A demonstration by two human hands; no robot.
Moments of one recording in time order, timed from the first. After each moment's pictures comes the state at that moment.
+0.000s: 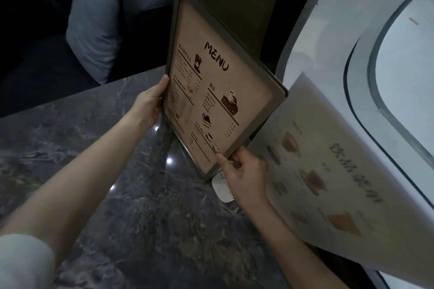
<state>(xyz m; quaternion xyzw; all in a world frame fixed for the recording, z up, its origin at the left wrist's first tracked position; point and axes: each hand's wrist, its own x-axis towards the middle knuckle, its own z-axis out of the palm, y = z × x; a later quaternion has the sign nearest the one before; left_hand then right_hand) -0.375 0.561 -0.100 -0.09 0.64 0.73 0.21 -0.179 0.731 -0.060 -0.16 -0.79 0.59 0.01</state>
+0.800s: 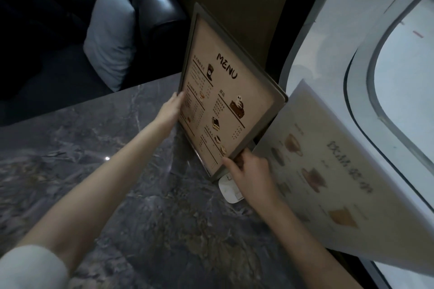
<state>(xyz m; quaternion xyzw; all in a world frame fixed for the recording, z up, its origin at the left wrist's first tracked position) -0.347 0.580 -0.081 -0.09 0.79 0.58 0.18 -0.178 0.737 -0.045 -0.08 -0.90 0.42 -0.02</state>
